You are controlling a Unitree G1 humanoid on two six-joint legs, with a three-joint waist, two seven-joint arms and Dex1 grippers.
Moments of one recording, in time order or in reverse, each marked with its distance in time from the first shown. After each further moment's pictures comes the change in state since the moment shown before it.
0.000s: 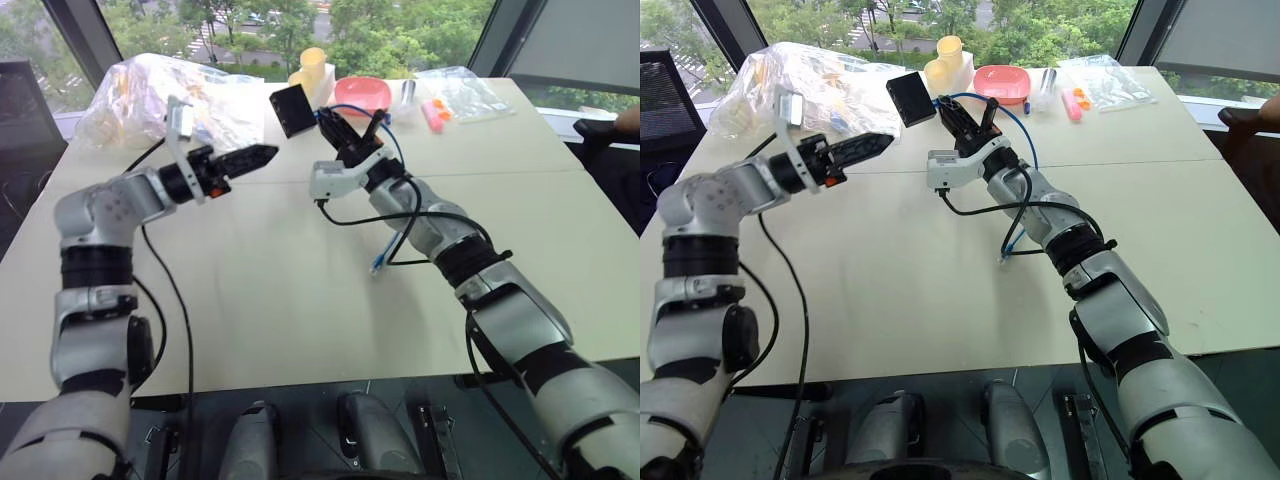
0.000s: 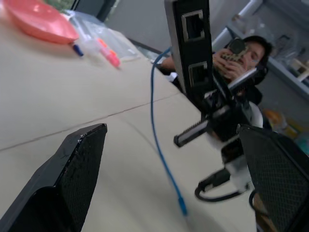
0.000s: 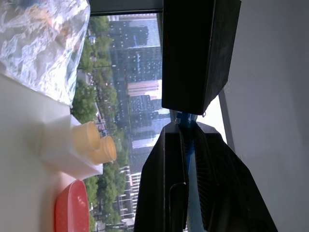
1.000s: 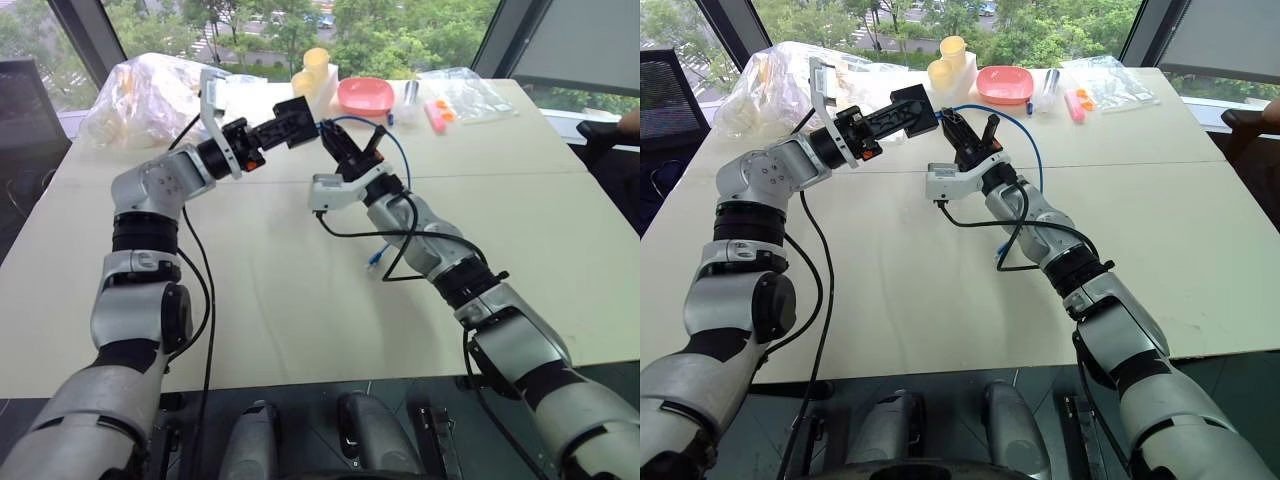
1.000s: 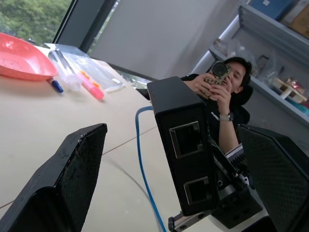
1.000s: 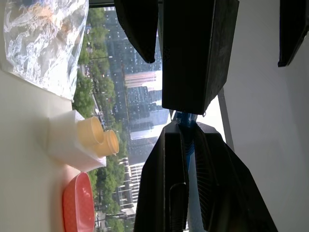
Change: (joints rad) left arm -0.160 -0.139 0.030 0.257 0.109 -0.172 -0.024; right arm 0.106 0.001 -0.001 -0.158 -0.013 0.113 0.047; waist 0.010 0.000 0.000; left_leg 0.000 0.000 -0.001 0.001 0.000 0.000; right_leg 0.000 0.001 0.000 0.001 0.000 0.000
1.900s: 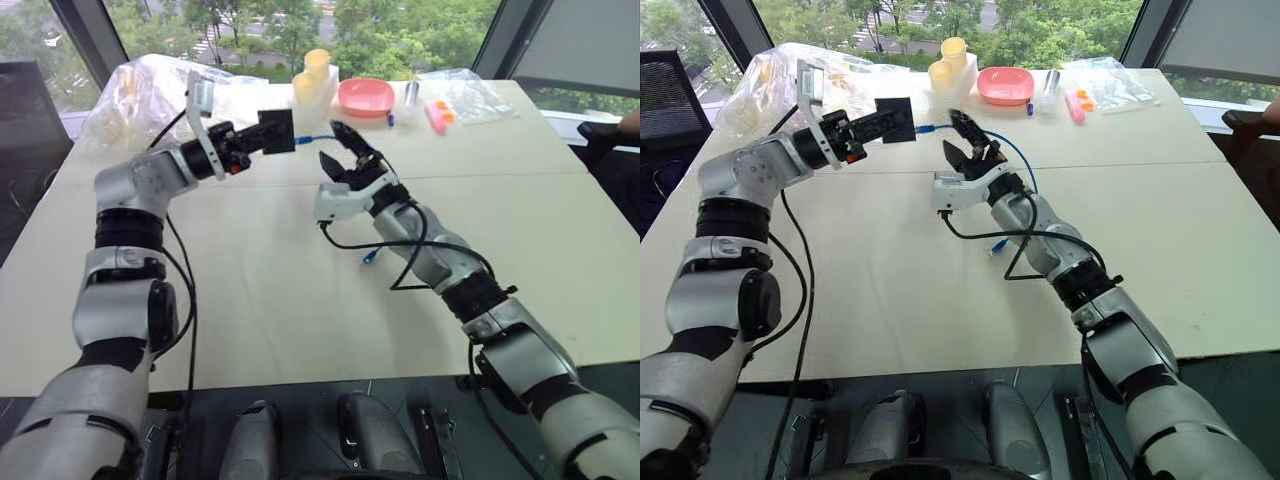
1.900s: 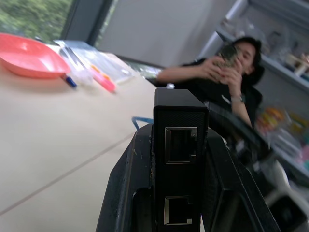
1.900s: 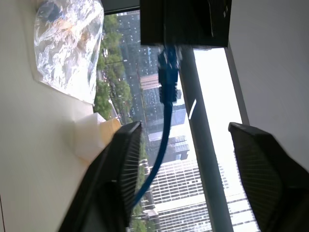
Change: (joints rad) left arm 0.035 0.110 -0.064 0.007 0.090 -0.030 -0.202; right arm 0.124 -0.067 -0.076 -0.160 0.131 -0.039 0.156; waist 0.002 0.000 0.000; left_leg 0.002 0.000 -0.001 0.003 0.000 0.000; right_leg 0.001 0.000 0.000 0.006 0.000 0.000
